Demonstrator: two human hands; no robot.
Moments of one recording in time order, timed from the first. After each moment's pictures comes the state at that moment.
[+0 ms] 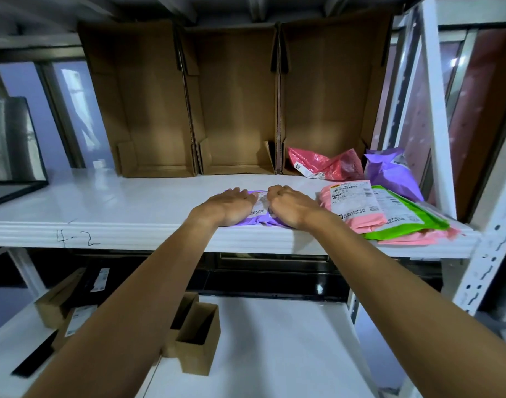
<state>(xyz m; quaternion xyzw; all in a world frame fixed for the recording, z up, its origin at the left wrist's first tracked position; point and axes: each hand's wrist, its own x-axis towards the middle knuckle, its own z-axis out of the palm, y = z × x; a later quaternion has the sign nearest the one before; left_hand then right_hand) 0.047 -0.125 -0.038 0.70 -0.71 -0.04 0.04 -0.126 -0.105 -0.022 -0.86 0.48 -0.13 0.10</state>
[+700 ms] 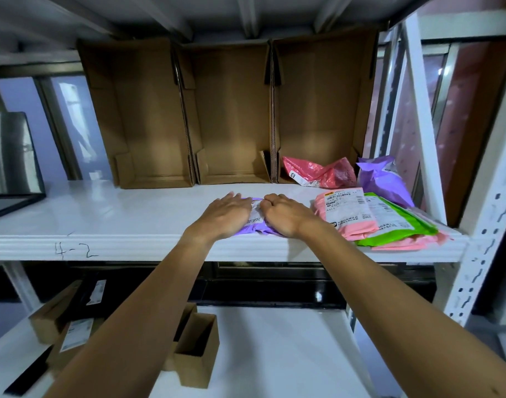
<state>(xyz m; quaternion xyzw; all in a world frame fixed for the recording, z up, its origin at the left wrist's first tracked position) 0.041 -0.103 -0.036 0.67 -0.74 0.02 0.08 -0.122 -0.124 -0.033 -0.84 0.52 -0.13 0.07</state>
